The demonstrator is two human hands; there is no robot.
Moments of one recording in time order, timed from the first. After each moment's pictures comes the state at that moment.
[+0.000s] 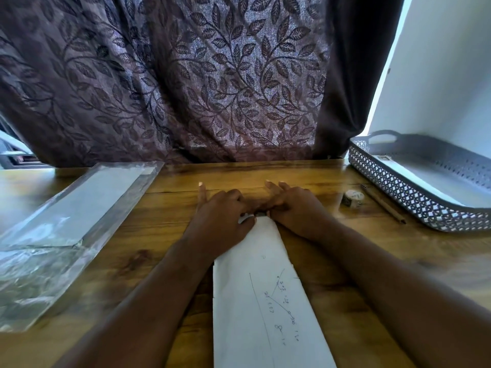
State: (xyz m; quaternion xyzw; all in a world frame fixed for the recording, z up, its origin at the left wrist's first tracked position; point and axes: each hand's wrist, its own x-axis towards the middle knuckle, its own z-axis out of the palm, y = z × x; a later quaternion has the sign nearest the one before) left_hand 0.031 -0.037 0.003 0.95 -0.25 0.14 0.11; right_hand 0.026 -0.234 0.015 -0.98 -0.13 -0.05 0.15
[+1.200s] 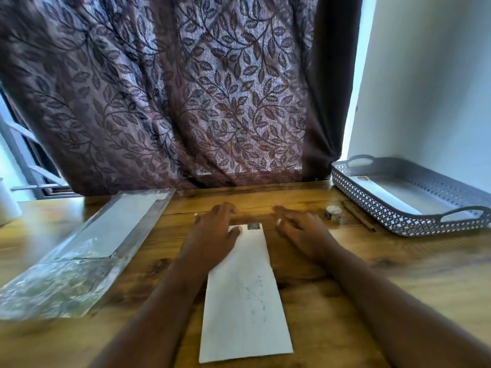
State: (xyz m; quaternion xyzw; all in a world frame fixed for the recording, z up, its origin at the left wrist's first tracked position) left_hand -0.011 -0.017 0.025 0.95 -0.20 0.14 0.20; right_hand -0.040 -0.249 0.022 -0.93 -0.07 -0.14 0.33
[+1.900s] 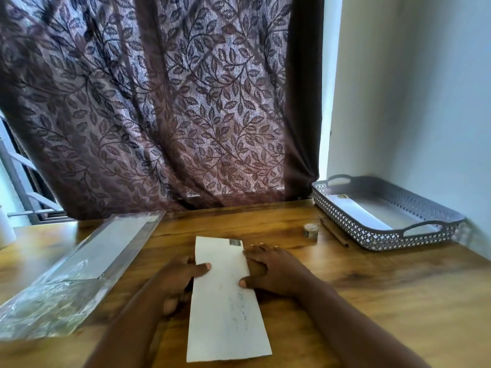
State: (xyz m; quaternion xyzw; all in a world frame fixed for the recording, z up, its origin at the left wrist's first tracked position) left_hand -0.055 0.003 0.033 0.78 0.04 -0.15 0.60; right_hand -0.076 -0.235 0.025 -0.98 -0.11 0.02 0.16
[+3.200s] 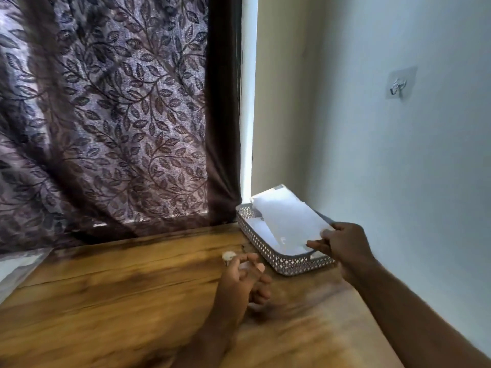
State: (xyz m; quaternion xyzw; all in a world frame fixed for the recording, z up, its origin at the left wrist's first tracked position) left_hand -0.081 -0.271 0.027 0.60 -0.18 -0.15 0.76; right_hand -0.134 -0.474 0.098 -0.65 0.24 -0.33 0.64
